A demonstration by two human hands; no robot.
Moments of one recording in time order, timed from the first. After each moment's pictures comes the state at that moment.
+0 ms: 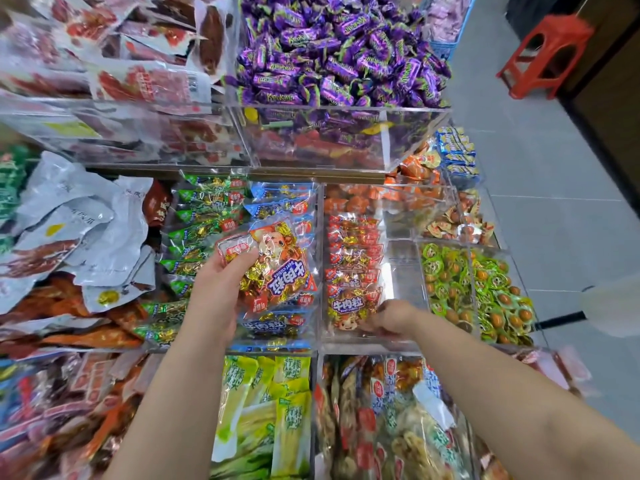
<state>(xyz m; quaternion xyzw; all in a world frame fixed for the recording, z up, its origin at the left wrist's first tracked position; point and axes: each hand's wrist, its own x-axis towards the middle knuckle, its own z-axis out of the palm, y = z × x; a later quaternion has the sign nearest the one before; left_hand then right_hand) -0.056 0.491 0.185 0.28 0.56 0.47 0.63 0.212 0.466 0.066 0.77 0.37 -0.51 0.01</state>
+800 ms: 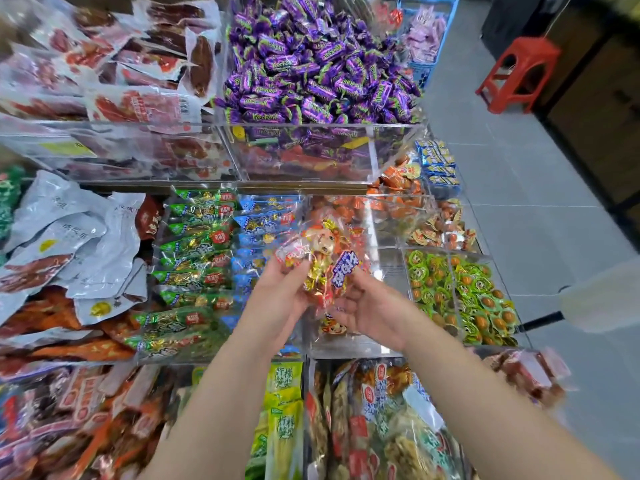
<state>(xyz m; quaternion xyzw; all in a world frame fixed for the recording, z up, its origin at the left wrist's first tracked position) 0.015 0.465 0.206 0.31 0.42 0.44 0.73 0.175 0.445 0.162 0.47 0.17 -0.76 -0.42</state>
